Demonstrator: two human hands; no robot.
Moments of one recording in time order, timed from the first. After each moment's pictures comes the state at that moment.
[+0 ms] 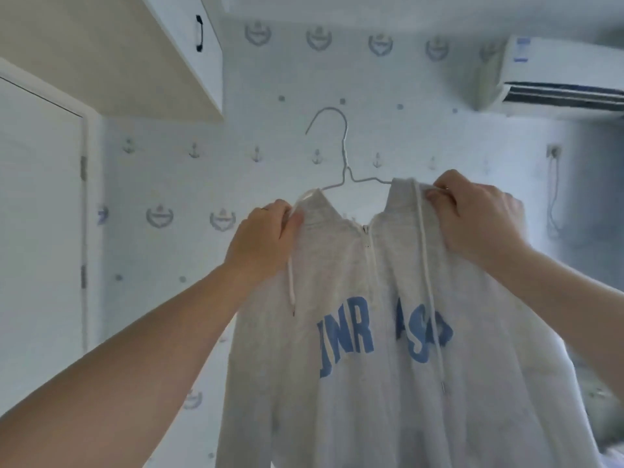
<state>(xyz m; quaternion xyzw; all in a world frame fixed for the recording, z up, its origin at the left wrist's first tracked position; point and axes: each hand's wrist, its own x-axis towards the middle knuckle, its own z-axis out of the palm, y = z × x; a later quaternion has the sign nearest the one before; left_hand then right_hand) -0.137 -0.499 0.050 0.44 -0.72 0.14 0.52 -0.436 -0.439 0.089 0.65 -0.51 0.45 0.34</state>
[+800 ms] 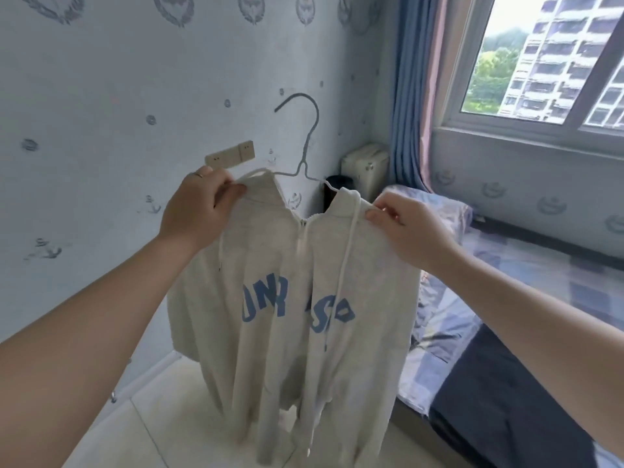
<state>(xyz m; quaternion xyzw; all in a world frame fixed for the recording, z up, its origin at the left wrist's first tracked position) -0.299 -0.816 -0.206 0.23 -0.89 -0.09 0.38 -0.523 -0.568 -0.218 0.48 -0.80 0.36 0.05</state>
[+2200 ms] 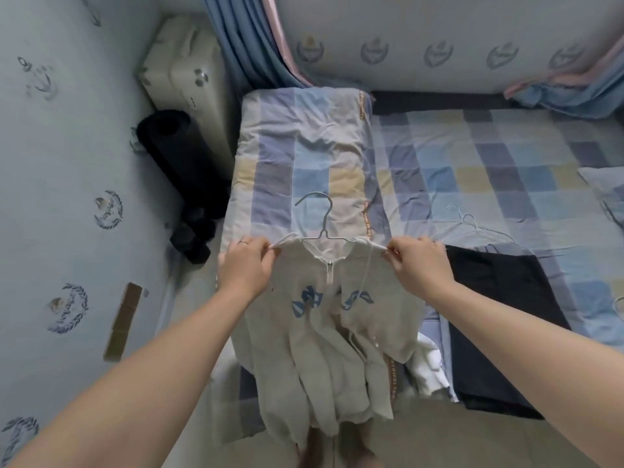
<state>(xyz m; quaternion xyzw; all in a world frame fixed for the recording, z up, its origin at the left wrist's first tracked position) -0.900 -1.093 -0.532 0.14 -0.97 -0.19 -0.03 -0.943 -0.788 -0.509 0.10 -0.99 0.09 -0.06</state>
